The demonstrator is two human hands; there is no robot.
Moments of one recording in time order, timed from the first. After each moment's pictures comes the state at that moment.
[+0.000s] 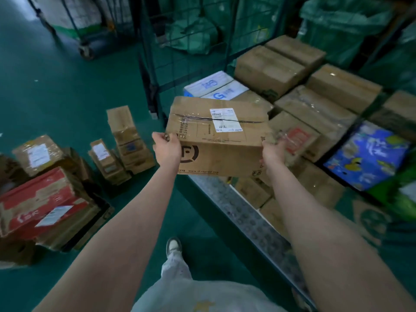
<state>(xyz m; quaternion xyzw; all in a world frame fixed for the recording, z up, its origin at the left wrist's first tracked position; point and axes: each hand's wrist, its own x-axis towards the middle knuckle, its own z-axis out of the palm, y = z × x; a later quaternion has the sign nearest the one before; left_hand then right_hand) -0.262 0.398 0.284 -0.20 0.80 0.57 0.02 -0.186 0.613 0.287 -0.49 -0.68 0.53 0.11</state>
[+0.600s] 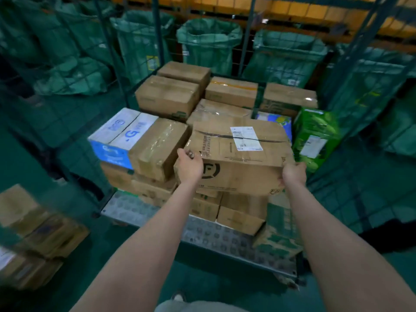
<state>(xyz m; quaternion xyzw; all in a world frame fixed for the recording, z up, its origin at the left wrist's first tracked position) -0.209 0.596 0.312 0.11 0.79 0.57 0.21 -0.030 0.747 0.306 -0.69 -0.50 0.44 0.30</state>
